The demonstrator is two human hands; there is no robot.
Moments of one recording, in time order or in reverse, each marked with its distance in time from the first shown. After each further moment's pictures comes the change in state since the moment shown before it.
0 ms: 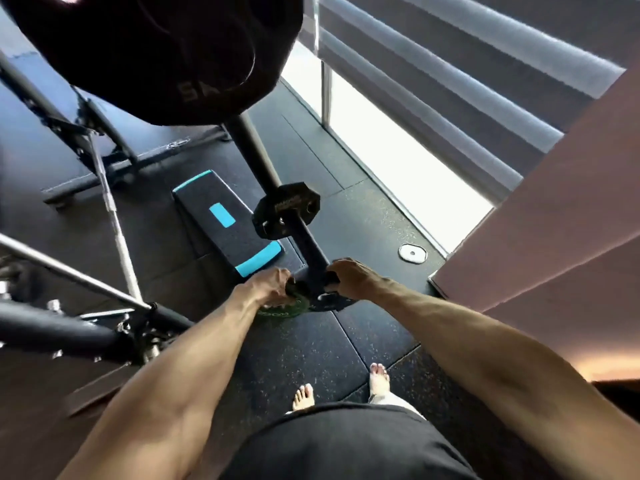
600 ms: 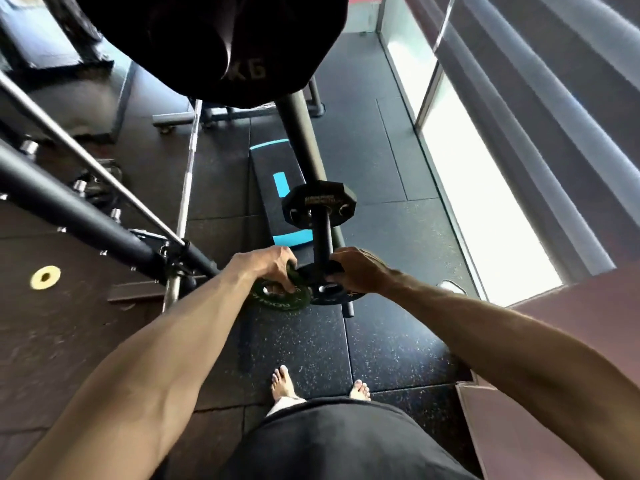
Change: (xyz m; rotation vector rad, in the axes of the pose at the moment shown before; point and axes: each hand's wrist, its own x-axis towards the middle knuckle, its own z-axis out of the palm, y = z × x) left_hand -0.003 0.023 -0.032 -0.316 -0.056 -0.252; right_hand 0.045 0.033 -0.059 -0.055 -0.084 -0.491
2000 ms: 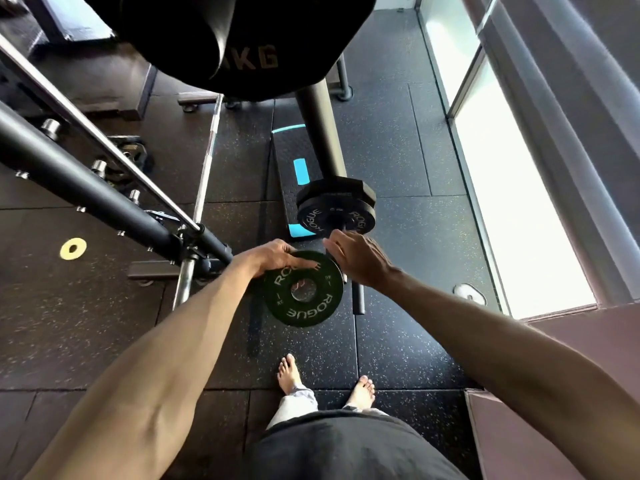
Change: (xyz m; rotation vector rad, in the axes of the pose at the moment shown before) left_hand 0.003 -0.016 0.000 -0.790 -0.028 -0.132; right_hand 0.034 -0.001 0.002 0.137 0.321 -0.156
